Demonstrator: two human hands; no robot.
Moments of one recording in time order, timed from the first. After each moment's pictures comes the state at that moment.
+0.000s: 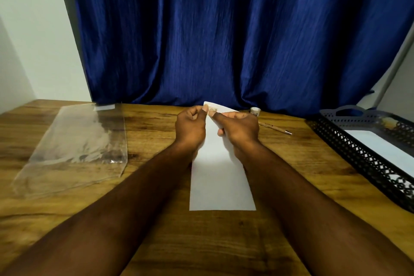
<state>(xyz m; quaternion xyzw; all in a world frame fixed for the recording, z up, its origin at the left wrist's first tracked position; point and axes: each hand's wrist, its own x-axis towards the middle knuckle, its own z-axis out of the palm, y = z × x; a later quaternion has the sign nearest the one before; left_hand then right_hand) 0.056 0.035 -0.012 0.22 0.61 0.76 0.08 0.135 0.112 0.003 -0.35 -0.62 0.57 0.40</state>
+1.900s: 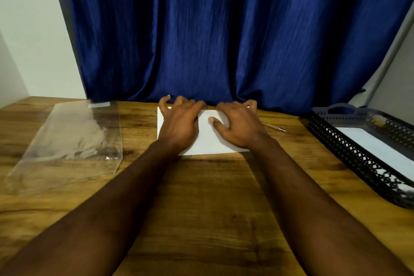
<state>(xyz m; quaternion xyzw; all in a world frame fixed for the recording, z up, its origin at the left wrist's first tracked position) 0.040 0.000 -0.005 0.48 0.78 0.28 -0.29 0.163 0.157 0.009 -0.12 -0.95 -0.04 0.30</state>
